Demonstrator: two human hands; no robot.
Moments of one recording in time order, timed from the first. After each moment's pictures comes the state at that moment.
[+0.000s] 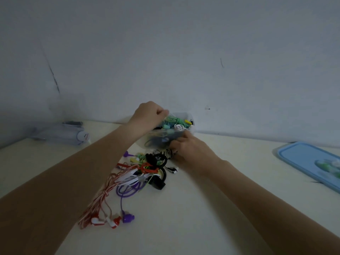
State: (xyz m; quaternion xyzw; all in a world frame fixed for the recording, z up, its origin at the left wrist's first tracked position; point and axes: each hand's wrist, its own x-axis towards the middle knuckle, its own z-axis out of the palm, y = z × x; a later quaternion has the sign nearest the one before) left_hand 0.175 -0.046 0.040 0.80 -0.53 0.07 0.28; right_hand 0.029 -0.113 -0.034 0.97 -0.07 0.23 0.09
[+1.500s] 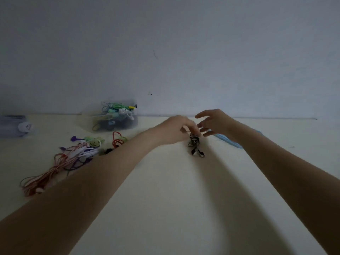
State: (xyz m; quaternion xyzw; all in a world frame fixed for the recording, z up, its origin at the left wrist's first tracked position) left_hand -0.034 -0.058 0.011 0.62 -0.73 -0.13 0.25; right_hand -0.170 -0.148 0.011 0.76 -0.42 0.24 -0.42
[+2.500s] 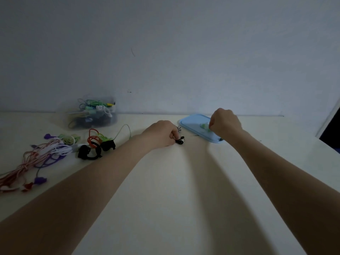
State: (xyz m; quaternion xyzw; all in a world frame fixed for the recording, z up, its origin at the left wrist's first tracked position) left_hand -0.067 -0.082 -0.013 0.69 -0.69 -0.08 0.17; right_hand -0.237 -0.159 0.006 0.78 -0.59 0.20 -0.07
